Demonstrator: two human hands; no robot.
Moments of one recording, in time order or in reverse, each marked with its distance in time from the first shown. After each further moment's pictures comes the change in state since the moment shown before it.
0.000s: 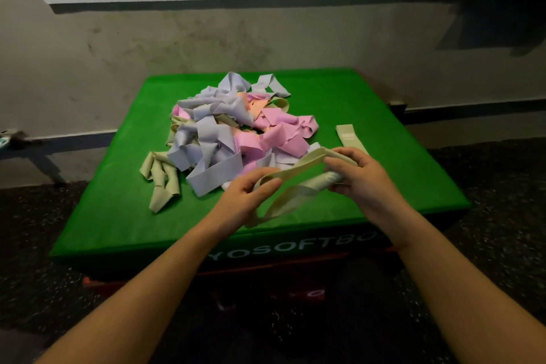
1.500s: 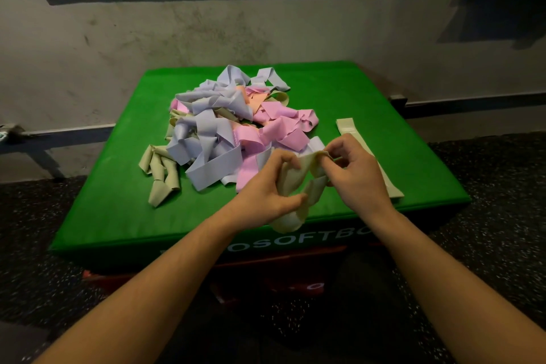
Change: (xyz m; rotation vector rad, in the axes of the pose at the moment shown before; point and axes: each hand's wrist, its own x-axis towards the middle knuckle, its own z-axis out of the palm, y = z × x) left_hand 0.010 0.009 0.022 0.163 -0.166 0.140; right_hand -0.008 0.009 0.012 -0.610 0.135 -0.416
